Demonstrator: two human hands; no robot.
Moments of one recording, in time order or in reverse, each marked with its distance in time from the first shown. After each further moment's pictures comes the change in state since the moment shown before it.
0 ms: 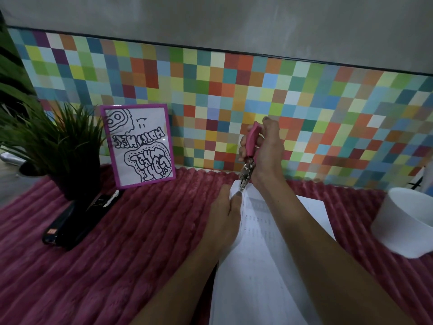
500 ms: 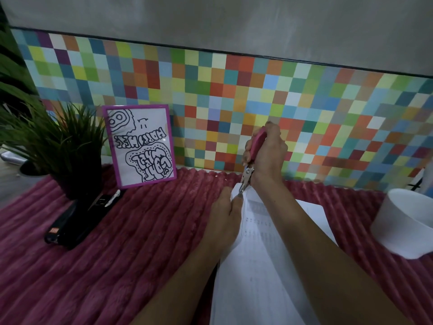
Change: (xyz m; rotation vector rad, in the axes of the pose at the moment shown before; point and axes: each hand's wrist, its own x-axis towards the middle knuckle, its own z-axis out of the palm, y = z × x) left_hand 0.001 -0.002 0.000 -0.001 0.003 -0.014; right_hand 0.000 0.006 0.000 0.004 0.098 -0.047
